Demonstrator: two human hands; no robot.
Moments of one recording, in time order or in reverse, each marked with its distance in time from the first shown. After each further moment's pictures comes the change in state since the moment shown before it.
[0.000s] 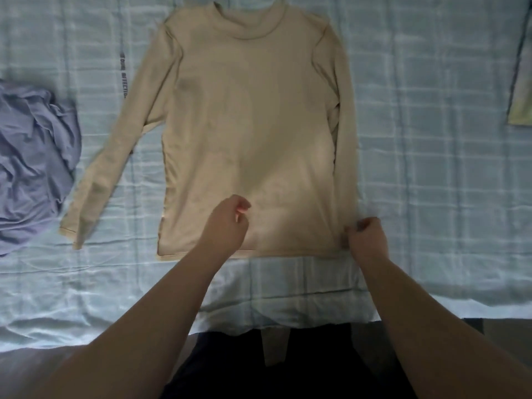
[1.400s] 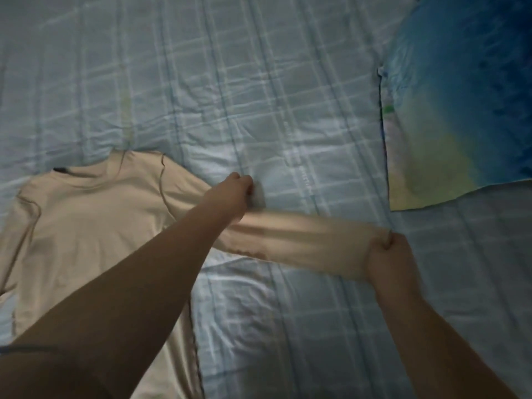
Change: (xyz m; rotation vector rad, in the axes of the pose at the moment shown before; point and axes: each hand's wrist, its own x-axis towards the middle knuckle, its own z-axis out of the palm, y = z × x) left_hand 0.319 0.331 0.197 0.769 -0.201 0.193; right_hand 0.294 0.030 -0.239 0.486 0.182 0.025
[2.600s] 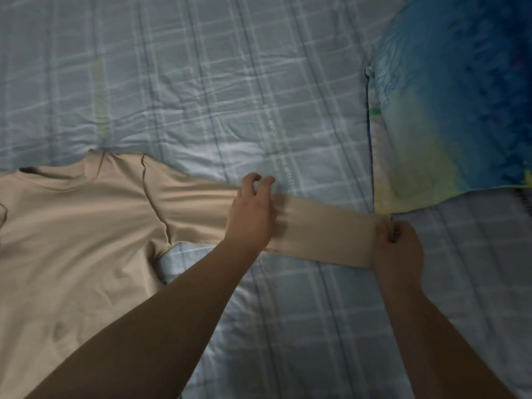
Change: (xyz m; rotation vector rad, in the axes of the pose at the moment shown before) left_hand -0.020 0.076 0.053 -0.258 0.452 0.112; right_hand 0.033 -0.003 -0.020 -0.038 0.120 -0.198
